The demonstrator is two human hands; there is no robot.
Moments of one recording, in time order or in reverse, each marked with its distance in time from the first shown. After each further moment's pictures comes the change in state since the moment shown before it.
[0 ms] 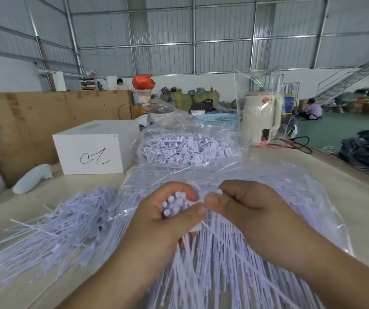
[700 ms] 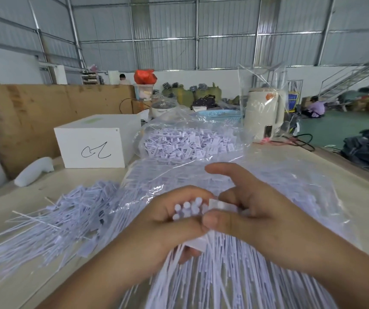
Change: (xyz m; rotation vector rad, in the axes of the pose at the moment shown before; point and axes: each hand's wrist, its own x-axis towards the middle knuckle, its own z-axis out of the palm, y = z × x) left_hand -0.005 0.008 -0.014 0.044 -0.425 -0.050; right_hand -0.002 0.011 -0.006 0.019 -0.228 -0.031
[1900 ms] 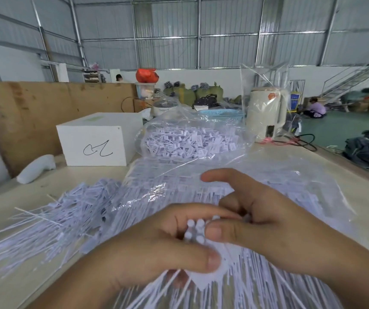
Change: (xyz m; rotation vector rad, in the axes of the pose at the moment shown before) left_hand 0.000 0.003 -0.008 0.085 -0.226 -0.096; right_hand -0.003 -0.007 -0.005 -0.002 -0.103 -0.040
